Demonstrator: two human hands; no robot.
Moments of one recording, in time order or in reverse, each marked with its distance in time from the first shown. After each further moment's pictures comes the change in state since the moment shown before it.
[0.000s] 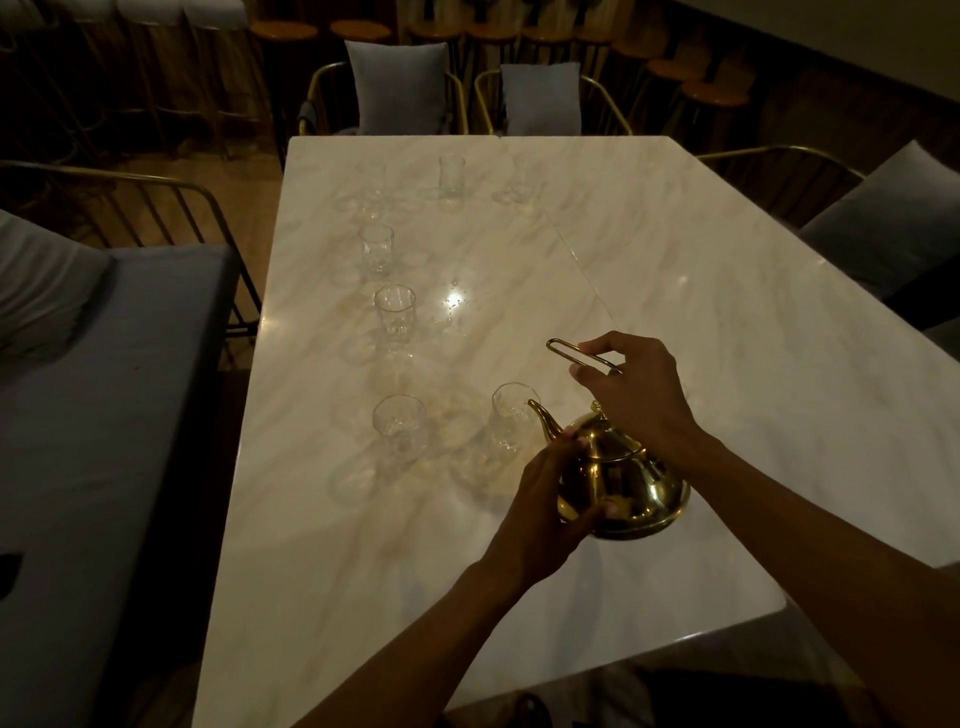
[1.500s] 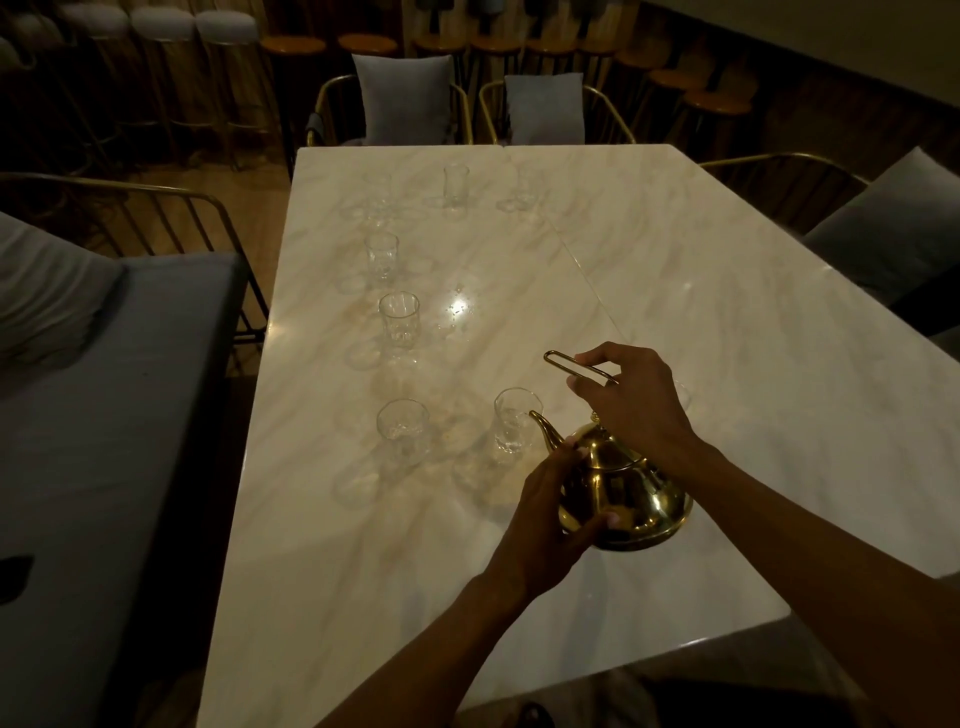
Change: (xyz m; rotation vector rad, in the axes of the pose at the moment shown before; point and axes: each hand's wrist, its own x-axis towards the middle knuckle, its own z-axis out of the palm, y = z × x) left_hand -0.007 -0.005 0.008 -0.012 0.020 -0.014; right_hand -0.006 -0.002 0.000 -0.030 -0.033 -0.004
